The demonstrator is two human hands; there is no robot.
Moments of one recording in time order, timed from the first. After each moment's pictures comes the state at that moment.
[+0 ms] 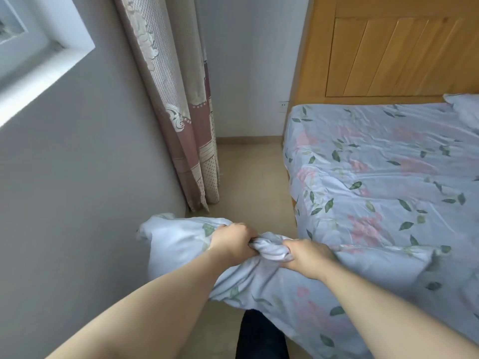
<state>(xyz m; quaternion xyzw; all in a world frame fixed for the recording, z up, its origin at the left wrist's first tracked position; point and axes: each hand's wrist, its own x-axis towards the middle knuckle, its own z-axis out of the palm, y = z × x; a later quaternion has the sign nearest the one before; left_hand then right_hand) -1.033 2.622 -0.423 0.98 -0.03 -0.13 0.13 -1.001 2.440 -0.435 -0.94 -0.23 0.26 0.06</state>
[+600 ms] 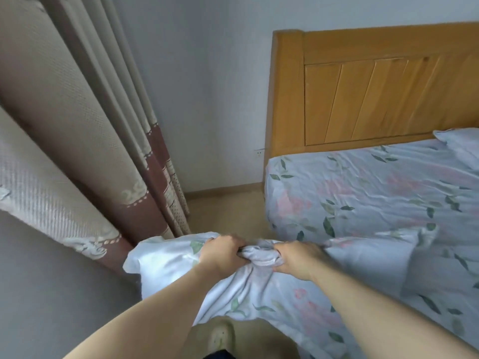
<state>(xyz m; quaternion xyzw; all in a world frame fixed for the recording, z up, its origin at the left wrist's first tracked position) -0.642 2.638 -0.402 0.98 -0.04 -0.12 0.16 -0.610 2.457 -0.412 -0.95 -0.22 0.24 0.04</state>
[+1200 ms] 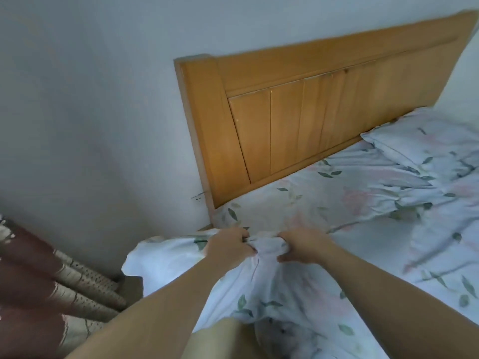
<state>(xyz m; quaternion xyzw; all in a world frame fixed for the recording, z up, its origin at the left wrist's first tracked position) -0.277 2.563 -0.394 0.93 -0.13 -0.20 0.28 -0.305 2.389 -0.373 -0.96 -0.04 0.28 0.07</state>
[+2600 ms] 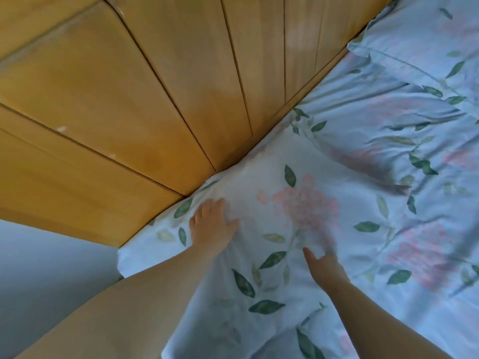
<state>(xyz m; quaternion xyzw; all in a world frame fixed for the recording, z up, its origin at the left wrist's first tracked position) 0.008 2.356 -0.593 0.95 -0.14 -0.26 0.10 -0.154 2.196 -0.608 -0.66 0.56 0.28 0.42</state>
